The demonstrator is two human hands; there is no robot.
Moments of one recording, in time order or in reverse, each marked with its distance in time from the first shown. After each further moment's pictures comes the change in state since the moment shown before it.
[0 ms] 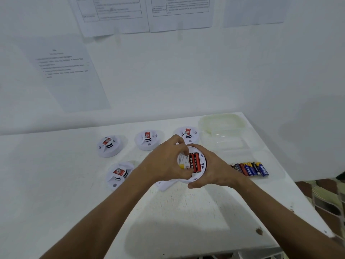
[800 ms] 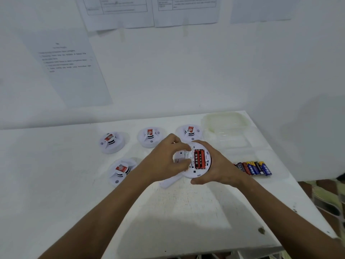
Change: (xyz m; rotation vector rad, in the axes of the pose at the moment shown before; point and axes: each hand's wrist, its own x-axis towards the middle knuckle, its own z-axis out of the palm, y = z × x) left_hand -0.010 -0.021 0.010 -0.175 0.108 0.010; right_hand -0.004 -0.002 0.001 0.059 0.049 0.019
